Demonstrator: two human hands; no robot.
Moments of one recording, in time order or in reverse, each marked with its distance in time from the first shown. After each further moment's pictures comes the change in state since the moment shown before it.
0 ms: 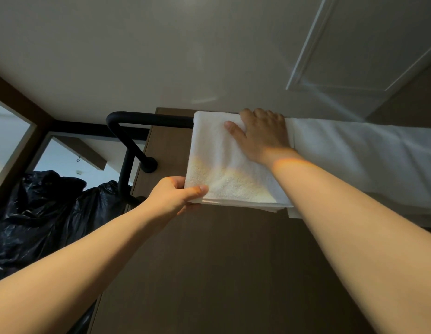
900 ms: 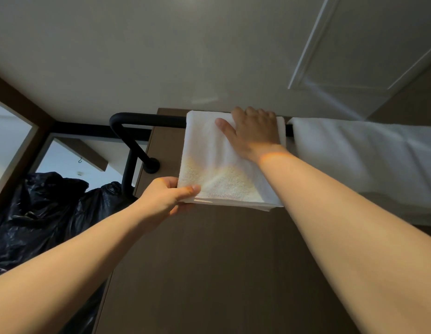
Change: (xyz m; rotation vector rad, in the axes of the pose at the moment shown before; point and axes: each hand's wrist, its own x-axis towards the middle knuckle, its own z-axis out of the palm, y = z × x) left_hand 0.003 -0.001 -0.018 -0.092 -0.004 -0.044; right_hand 0.011 -0.021 0.010 0.013 0.041 -0.010
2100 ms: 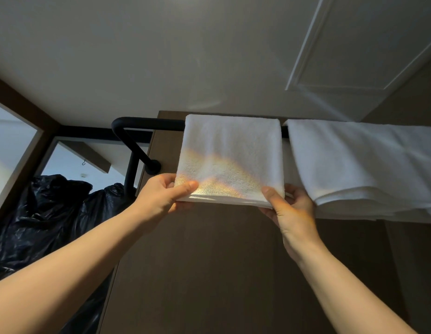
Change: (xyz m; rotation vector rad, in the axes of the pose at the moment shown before) left_hand -0.018 0.010 0.000 -0.030 0.004 0.094; right_hand -0.155 0.024 0.014 1.606 0.131 0.772
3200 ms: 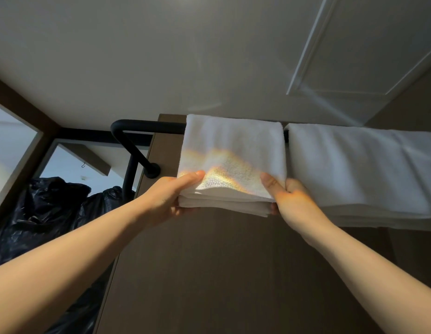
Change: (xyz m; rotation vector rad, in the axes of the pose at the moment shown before) left_hand 0.016 0.009 0.006 0.002 -0.159 -0.204; right_hand 0.019 -0.035 -0.001 -0.661 -0.231 -0.087
